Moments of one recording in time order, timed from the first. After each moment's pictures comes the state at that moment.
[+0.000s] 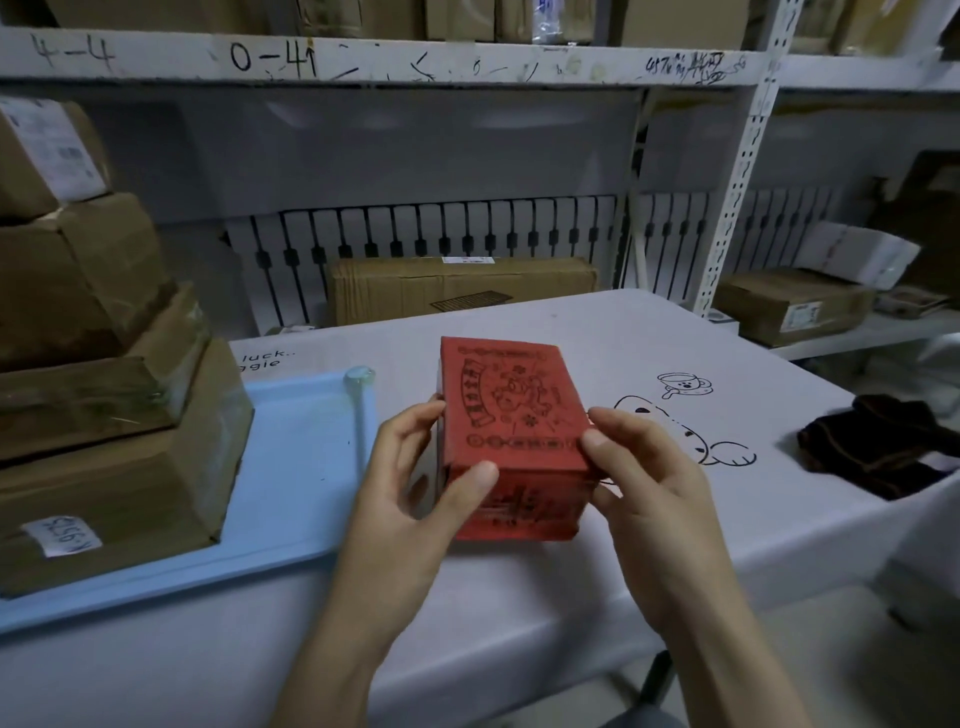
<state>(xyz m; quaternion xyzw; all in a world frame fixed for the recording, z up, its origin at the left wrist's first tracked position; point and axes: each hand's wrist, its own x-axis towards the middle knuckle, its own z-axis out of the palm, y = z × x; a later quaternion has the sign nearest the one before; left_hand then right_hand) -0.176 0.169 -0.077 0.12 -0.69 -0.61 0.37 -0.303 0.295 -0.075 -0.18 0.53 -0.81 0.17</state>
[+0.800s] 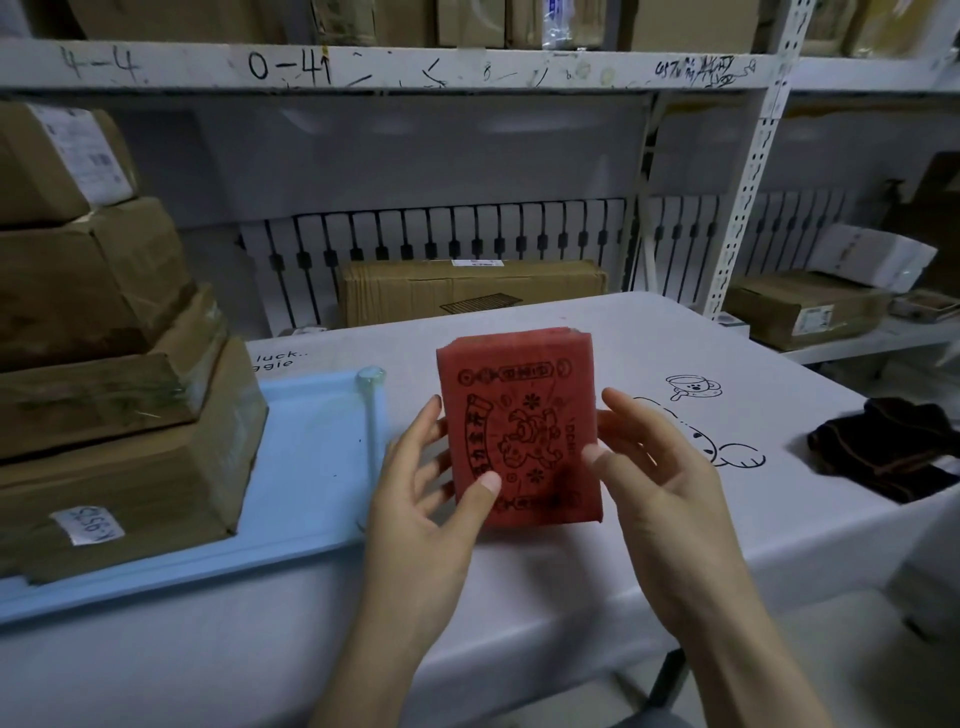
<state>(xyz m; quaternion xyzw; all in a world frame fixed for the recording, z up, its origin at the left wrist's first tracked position) -0.181 0.184 -0.082 0.20 -0.67 -0.58 0.43 -0.299 0.300 -0.072 -0.24 0.55 -0.79 0.12</state>
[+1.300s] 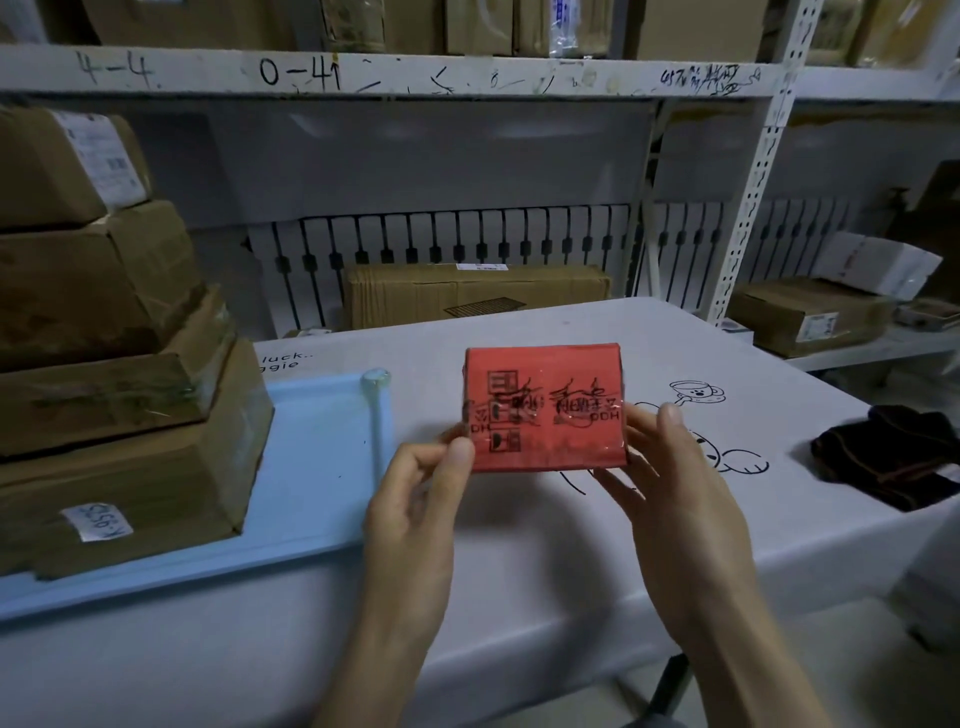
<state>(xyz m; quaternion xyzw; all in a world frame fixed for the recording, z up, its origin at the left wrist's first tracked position) -0.177 0.185 -0.078 0.20 -0.62 -0.60 0.45 -0.301 0.299 -0.069 -0.20 0.54 -0.80 0.15</state>
